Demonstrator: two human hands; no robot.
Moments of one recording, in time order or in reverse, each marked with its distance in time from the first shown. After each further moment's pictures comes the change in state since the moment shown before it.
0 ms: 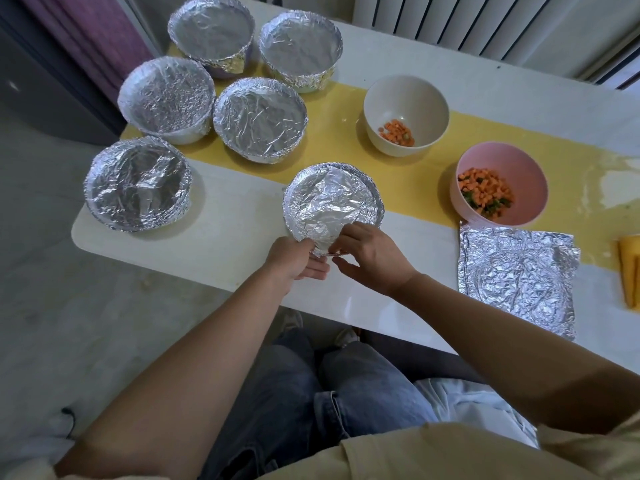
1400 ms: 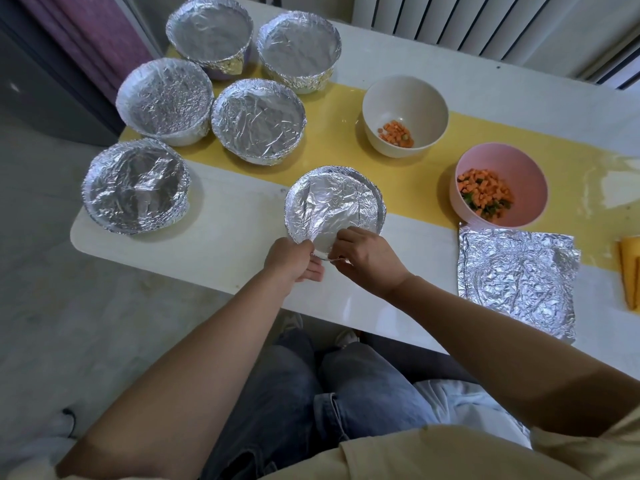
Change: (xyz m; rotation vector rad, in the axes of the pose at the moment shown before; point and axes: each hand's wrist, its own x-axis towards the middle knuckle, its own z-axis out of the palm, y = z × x) left_hand 0.009 -0.002 0.004 0.117 0.087 -0.051; right_hand 0.005 -0.003 0.006 -0.026 -0.020 0.029
